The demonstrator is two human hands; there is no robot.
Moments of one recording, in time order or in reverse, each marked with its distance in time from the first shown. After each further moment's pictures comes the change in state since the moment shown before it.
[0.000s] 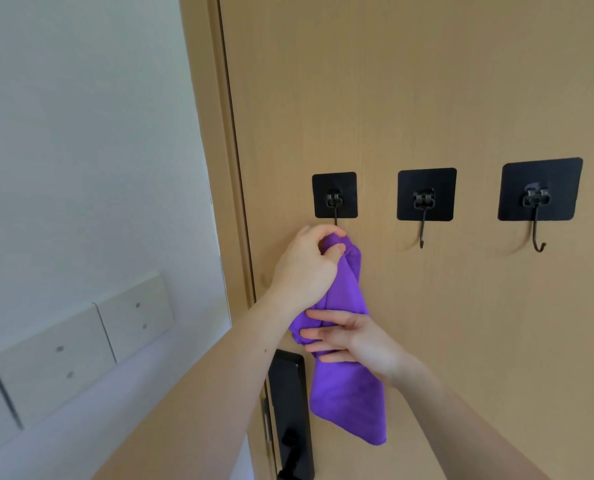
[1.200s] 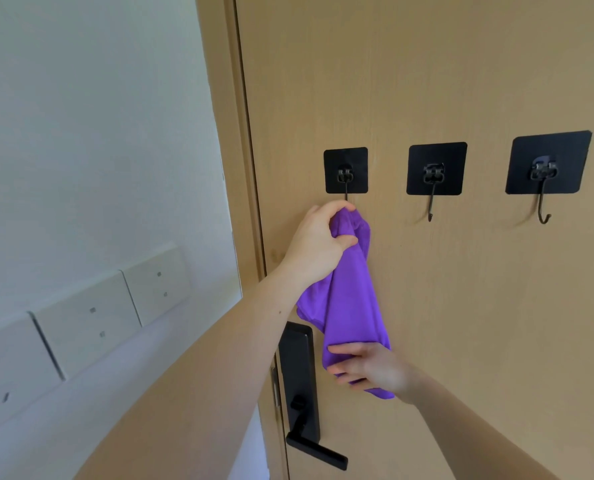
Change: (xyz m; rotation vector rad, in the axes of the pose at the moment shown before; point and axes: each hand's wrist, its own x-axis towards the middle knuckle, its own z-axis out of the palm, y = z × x) left_hand -0.011 0.002 -0.007 -0.007 -0.072 -0.006; right_hand -0.018 0.081 0.001 -0.174 -0.007 0.303
